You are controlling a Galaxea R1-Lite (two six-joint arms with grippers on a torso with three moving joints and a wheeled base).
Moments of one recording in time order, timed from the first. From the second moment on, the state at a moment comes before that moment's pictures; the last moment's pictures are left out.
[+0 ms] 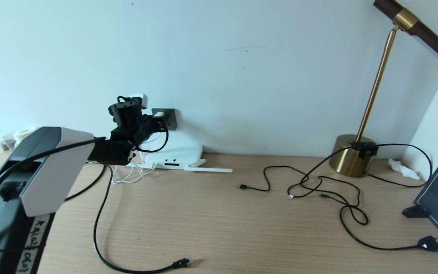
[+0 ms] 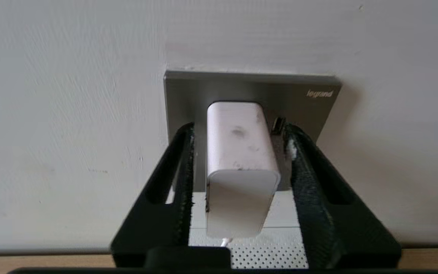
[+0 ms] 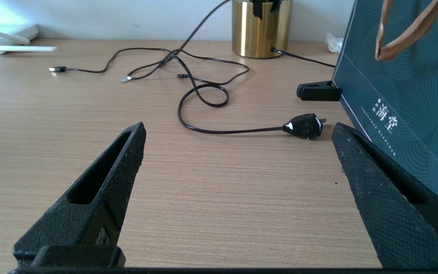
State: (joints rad) left arm -0.12 2.48 -1.84 -0.67 -0.03 -0.04; right arm 0.00 0.00 0.00 -0.03 -0.01 0.02
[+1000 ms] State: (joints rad) left arm -0.12 2.30 -1.47 -0.90 -0.03 -0.04; right arm 0.00 0.00 0.00 -0.03 -0.01 0.02
